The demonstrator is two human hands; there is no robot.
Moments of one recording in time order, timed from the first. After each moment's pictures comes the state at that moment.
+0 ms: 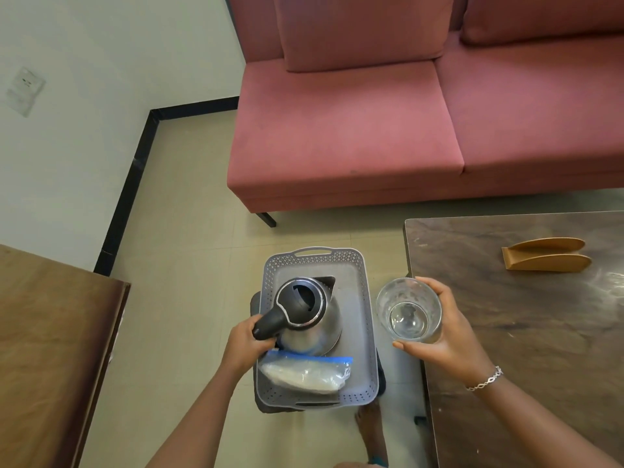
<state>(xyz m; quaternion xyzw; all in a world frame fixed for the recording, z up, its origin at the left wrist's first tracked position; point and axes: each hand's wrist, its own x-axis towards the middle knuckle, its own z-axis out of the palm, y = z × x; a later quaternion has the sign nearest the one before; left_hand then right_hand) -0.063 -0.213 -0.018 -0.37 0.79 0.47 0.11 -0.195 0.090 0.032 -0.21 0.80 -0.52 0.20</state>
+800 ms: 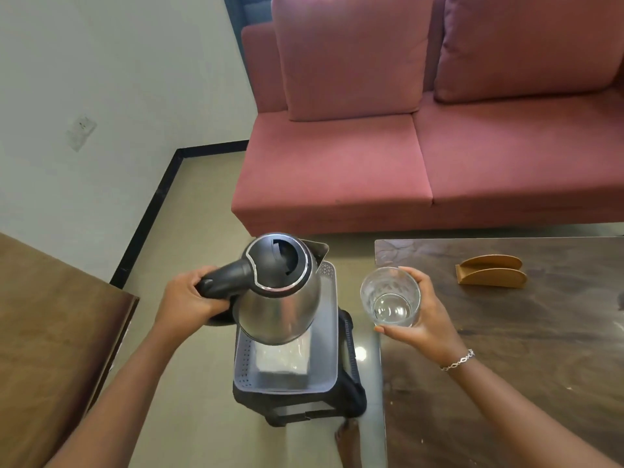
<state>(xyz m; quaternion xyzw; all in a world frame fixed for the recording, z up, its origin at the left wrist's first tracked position) -0.057 -0.126 0.191 -0.27 0.87 0.41 -0.09 -0.192 0.168 0.082 -0.26 0.79 -0.54 0.15</state>
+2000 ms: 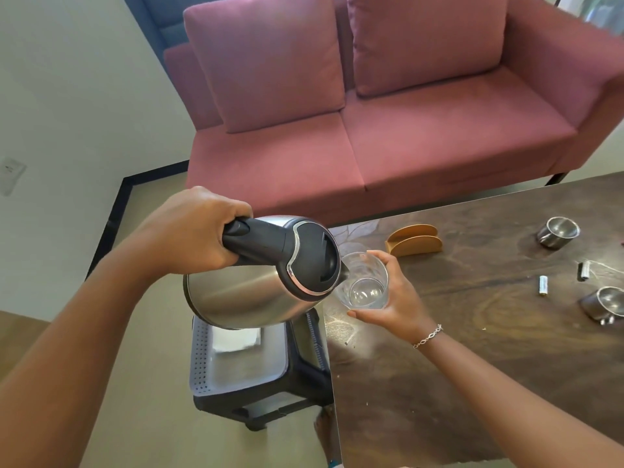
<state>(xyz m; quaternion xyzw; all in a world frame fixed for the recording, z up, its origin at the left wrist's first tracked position) -0.154 0.023 0.298 0.19 0.98 0.04 0.01 -0.191 0.273 0.090 -0.23 0.80 -0.54 0.10</state>
